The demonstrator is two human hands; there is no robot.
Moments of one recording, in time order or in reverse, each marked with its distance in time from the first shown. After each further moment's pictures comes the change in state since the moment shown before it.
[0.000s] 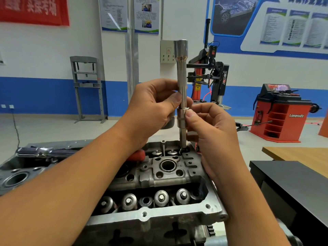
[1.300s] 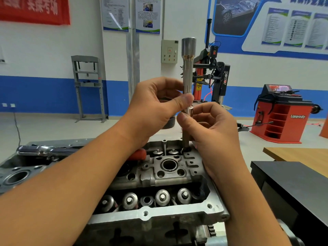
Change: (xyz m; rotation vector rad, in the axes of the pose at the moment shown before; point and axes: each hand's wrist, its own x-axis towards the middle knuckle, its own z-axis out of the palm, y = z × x) left_hand 0.003 -0.003 -0.003 0.072 0.039 0.037; right_hand -0.003 0.001 -0.001 -0.124 0.002 -0.072
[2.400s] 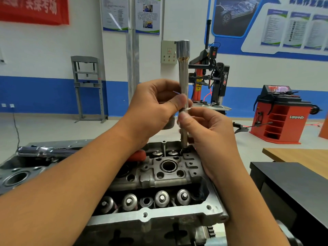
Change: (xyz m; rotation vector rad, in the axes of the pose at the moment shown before) left_hand -0.002 0.003 0.001 -0.020 -0.032 -0.035; right_hand 0.001 0.001 0.001 0.014 -0.061 0.023
